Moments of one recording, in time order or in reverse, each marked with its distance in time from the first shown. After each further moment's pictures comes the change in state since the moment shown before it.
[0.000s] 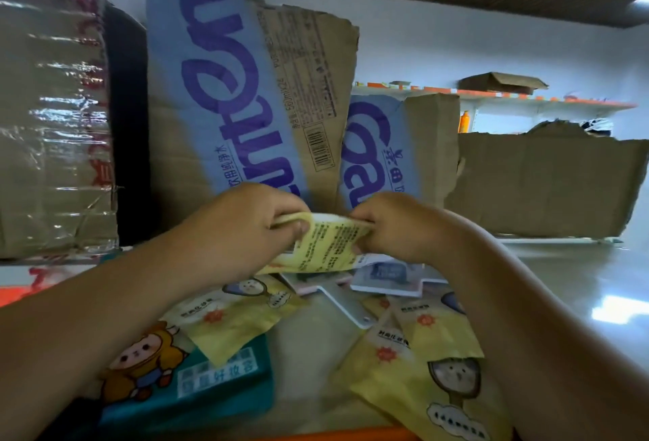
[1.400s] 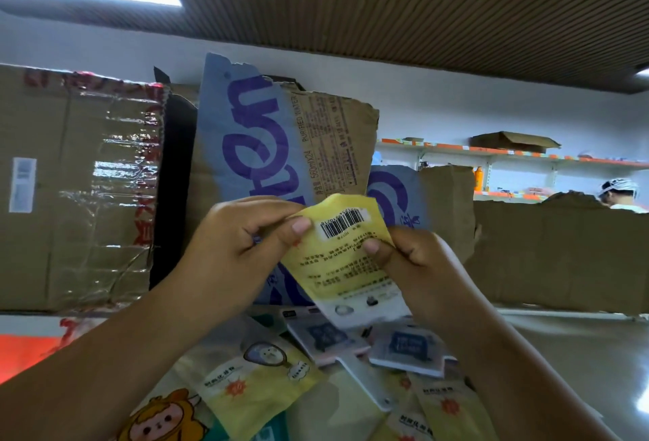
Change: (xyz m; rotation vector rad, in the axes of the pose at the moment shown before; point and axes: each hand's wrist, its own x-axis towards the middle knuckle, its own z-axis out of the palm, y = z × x) left_hand -0.008 0.003 -0.037 -0.267 0.537 0.323; right_hand -0.020 -0.031 -0.005 0.536 0.544 -0.277
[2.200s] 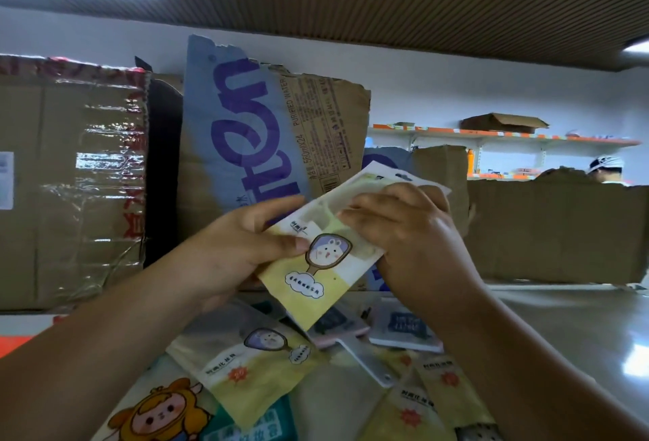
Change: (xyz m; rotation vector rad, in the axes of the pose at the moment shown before) left_hand 0.003 0.003 0.002 -0.594 -0.320 -0.781; right_hand 0.007 0.016 0.003 -0.913 0.207 -0.503
